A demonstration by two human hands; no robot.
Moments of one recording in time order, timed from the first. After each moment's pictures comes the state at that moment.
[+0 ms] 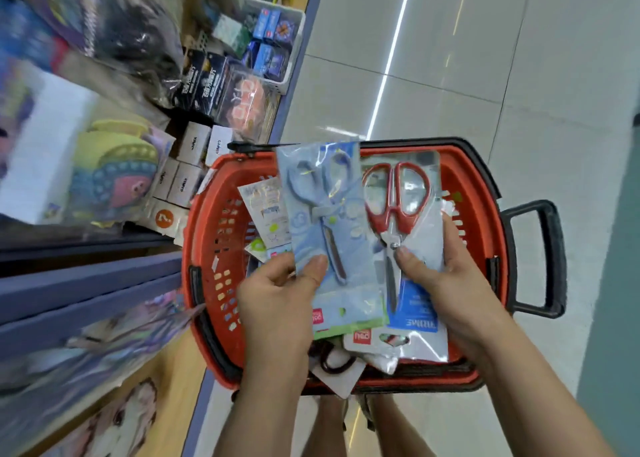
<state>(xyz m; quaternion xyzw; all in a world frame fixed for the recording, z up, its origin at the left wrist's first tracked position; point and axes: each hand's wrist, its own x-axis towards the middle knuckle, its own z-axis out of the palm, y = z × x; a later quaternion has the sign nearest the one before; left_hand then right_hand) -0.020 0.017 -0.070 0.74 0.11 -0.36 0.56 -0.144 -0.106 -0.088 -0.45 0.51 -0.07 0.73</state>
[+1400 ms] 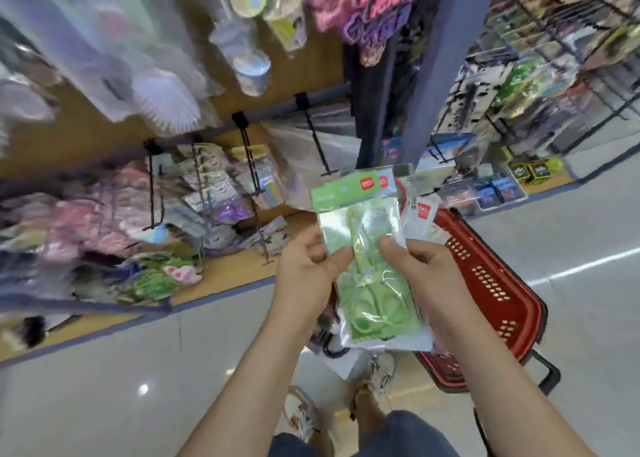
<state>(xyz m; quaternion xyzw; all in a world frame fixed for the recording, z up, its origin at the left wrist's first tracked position) -0.174 0.252 0.289 0.63 0.24 -0.05 0.73 -0.159 0.096 0.293 -0.64 0.14 0.22 0.73</state>
